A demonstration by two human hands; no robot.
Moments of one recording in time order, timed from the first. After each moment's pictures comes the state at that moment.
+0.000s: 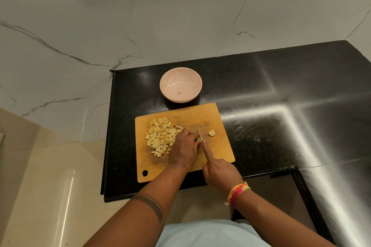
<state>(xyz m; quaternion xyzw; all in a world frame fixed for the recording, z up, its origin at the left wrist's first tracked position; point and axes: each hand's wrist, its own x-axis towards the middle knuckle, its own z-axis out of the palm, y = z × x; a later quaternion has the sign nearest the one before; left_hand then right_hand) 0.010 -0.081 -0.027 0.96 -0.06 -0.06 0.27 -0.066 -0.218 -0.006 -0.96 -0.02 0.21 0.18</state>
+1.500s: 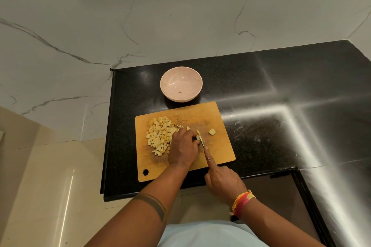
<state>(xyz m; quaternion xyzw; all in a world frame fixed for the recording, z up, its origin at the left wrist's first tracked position) 0.009 -0.084 -0.024 0.95 0.02 -0.07 0.29 -0.085 -0.224 -0.004 -0.95 -0.03 0.23 0.19</state>
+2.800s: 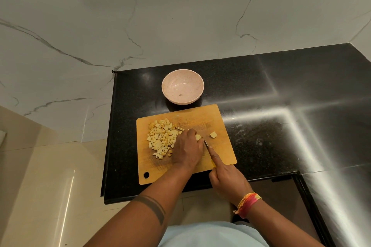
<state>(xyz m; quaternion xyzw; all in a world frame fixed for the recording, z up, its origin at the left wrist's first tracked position) 0.015 -0.094 -0.012 0.96 0.02 -0.07 0.26 -0.077 -0.234 0.002 -0.95 -0.01 0.20 0.26</state>
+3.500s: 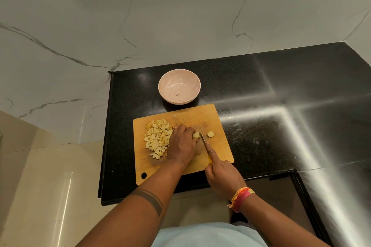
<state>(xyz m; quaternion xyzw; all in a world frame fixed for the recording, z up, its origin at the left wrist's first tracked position) 0.027 -0.082 -0.018 0.97 -0.05 -0.07 0.22 -0.067 -0.228 0.003 -0.94 0.01 0.20 0.27</state>
